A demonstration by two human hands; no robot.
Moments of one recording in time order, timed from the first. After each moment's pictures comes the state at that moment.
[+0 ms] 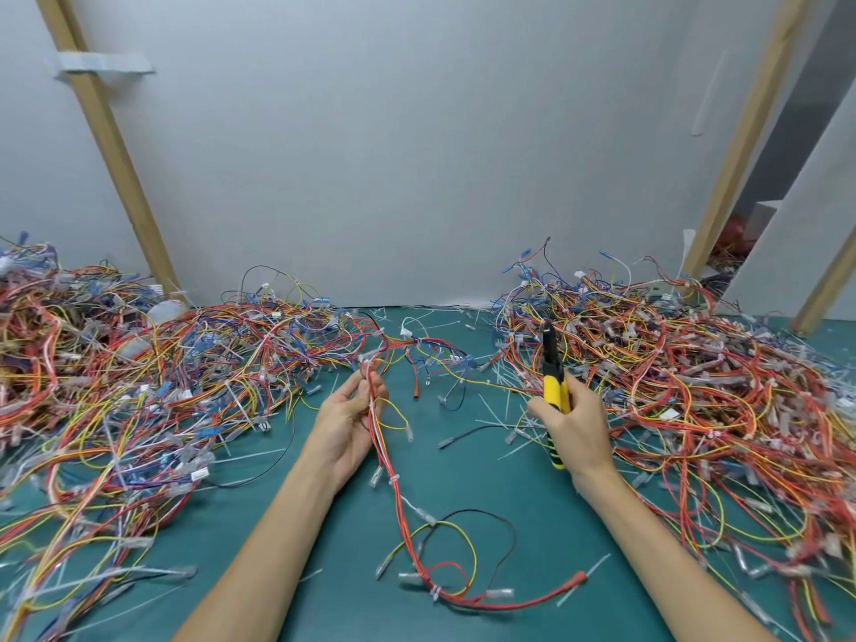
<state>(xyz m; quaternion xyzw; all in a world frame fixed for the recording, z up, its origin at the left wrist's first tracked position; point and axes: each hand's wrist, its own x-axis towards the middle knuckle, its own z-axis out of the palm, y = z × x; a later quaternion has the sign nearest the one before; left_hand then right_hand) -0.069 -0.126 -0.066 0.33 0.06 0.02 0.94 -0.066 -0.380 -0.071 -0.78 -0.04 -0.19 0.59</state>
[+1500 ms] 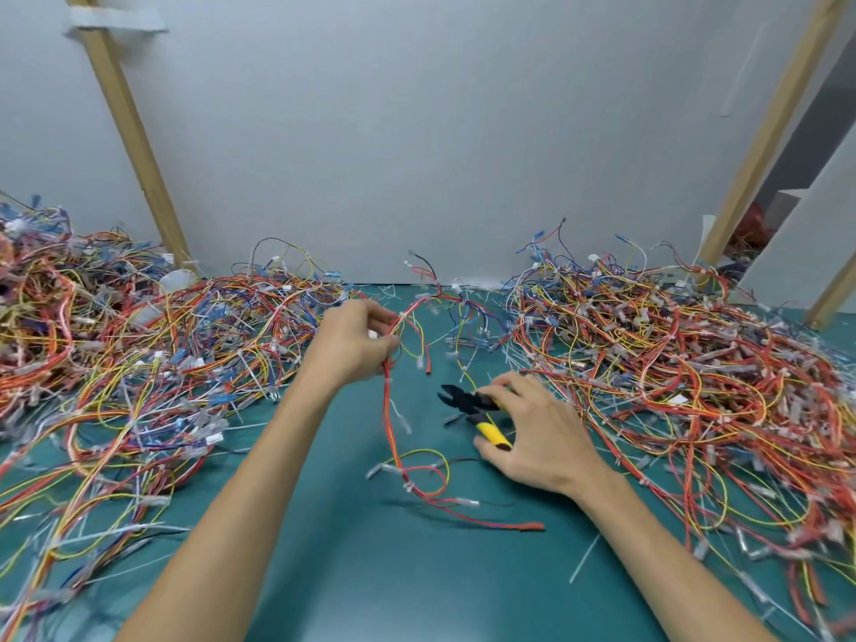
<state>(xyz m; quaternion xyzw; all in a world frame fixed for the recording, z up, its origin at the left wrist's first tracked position) -0.071 -0.111 0.007 0.90 0.02 0.12 0.42 -0.084 -0.359 -0.077 -0.95 -0.25 -0.15 0.13</state>
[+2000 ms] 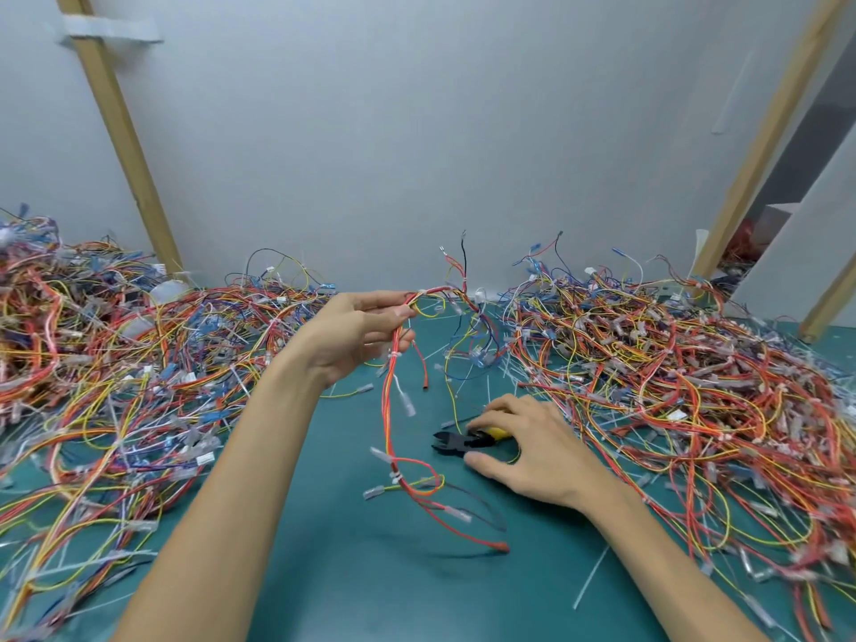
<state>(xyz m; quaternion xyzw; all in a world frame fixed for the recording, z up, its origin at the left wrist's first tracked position) -0.058 -0.106 0.027 0.63 -0.03 -0.04 0.77 -0.078 -0.362 -0.072 -0.95 -0.27 -0.08 0.15</state>
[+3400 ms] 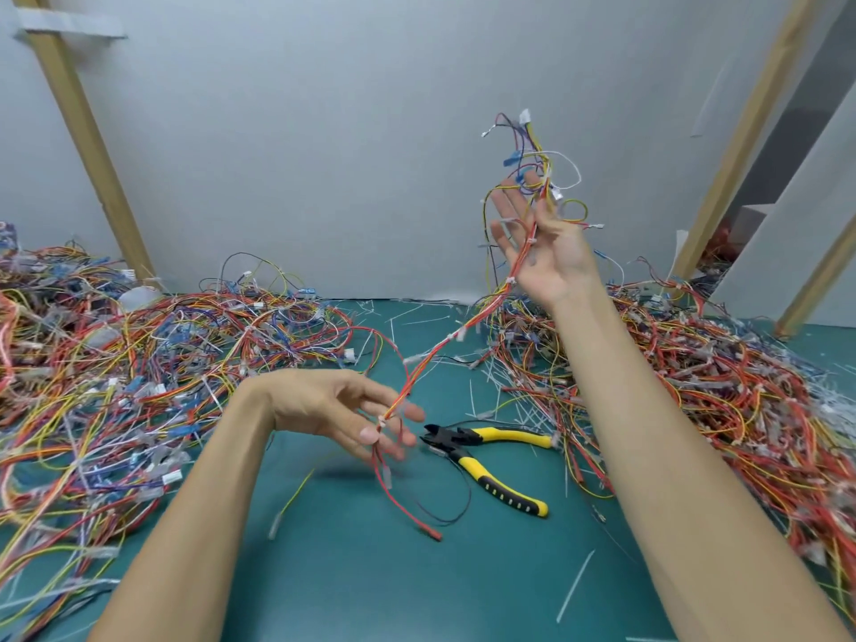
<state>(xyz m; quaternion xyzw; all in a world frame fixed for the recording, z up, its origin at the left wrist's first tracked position) -0.045 -0.077 -0.021 0.66 -0.26 -0.44 0.55 0.030 -0.340 0.088 -0.34 -0.13 0.01 0.93</state>
